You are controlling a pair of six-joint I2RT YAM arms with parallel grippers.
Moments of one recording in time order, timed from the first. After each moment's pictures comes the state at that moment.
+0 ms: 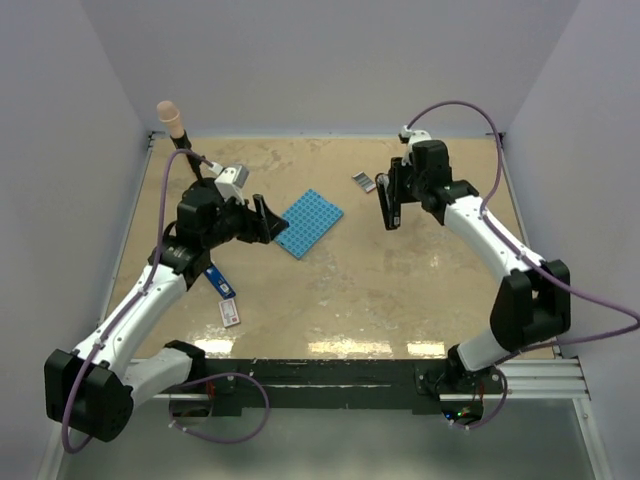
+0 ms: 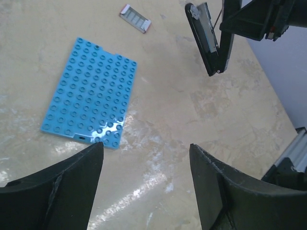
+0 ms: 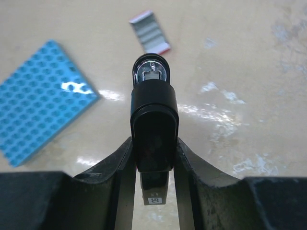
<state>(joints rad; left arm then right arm) -0.33 1.04 0.81 -0.14 0.36 -0.36 0.28 1.59 1.28 -0.38 0.06 0.16</state>
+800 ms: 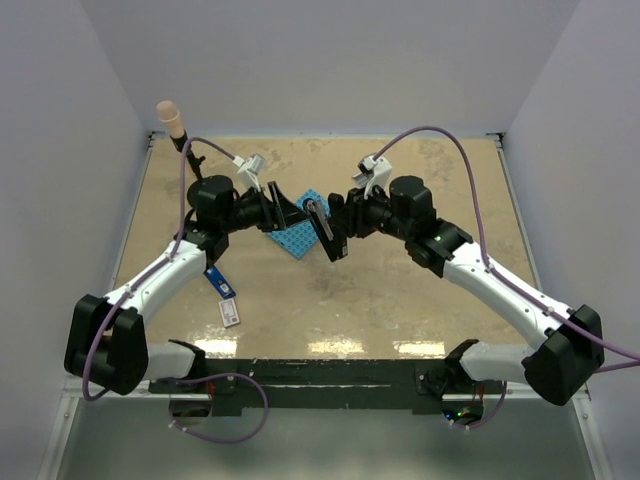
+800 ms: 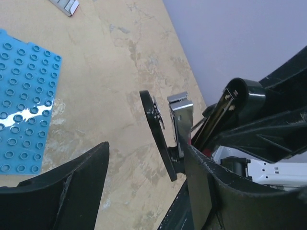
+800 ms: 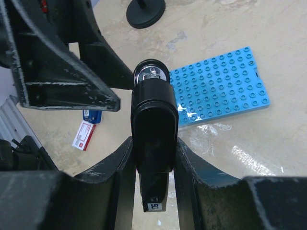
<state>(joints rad) -0.34 1.29 0.84 0.17 0.63 -0.70 0.64 1.24 1.04 -0.13 -0.20 0.32</state>
